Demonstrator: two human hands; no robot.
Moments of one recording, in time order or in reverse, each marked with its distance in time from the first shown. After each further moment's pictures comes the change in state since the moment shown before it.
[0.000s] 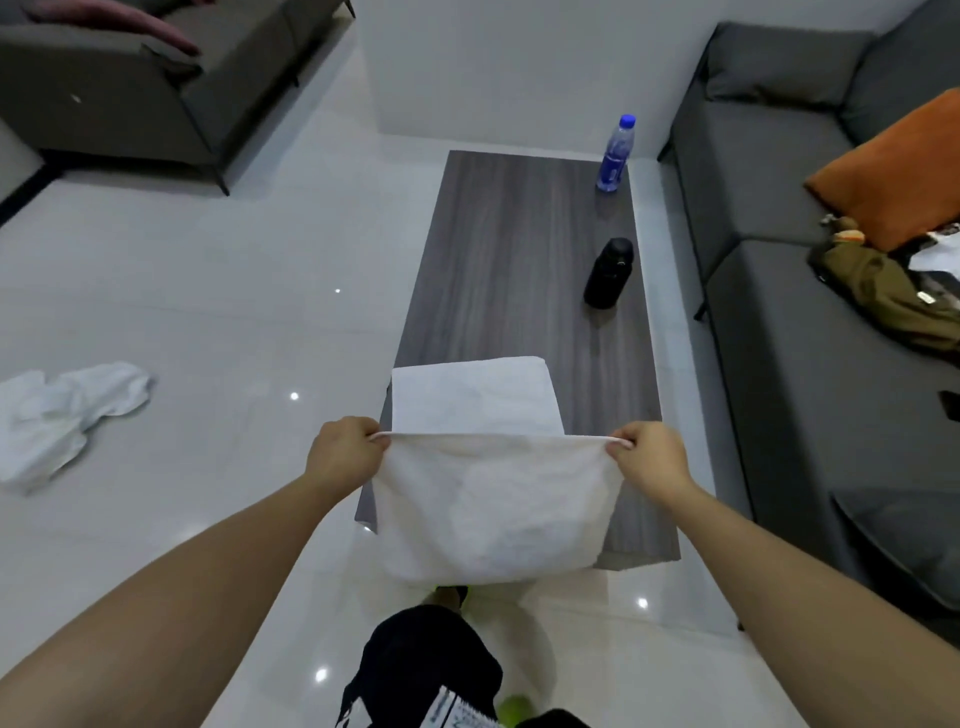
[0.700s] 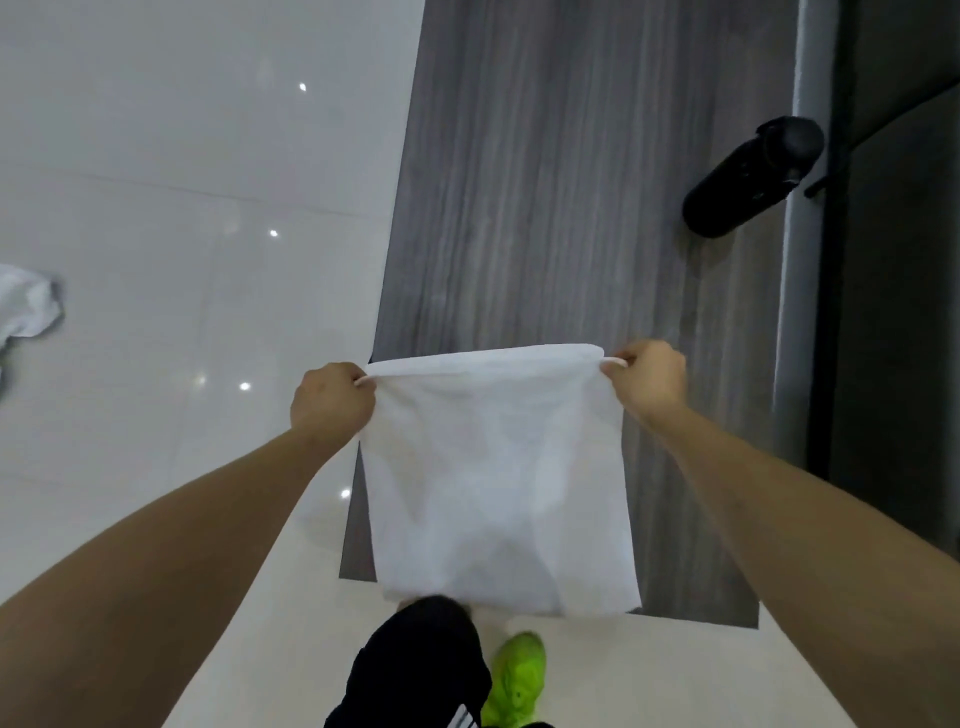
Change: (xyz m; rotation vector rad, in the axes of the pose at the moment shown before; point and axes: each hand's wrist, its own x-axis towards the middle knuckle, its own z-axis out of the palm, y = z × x) left_hand 0.281 -0.023 0.078 0.101 -0.188 -0.232; right_hand 0.293 -0.055 0.137 -0.053 -0.126 0.196
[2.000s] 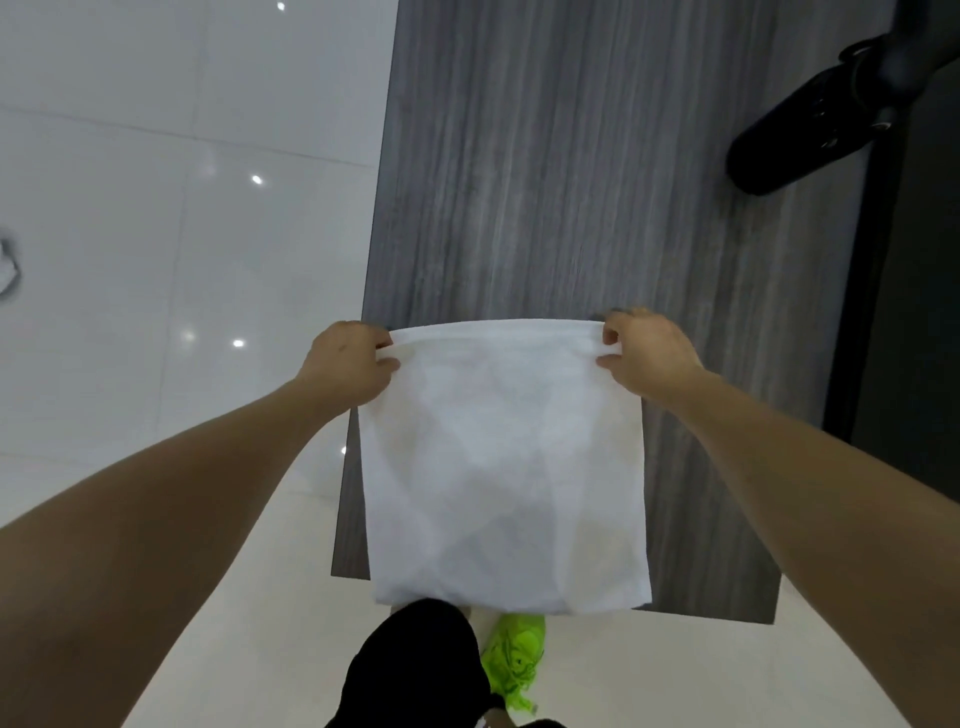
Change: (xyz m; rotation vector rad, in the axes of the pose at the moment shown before) left_hand 0.067 0.003 0.038 0.179 -0.130 0.314; right_hand 0.056 0.012 0.036 -0.530 -0.218 -0.340
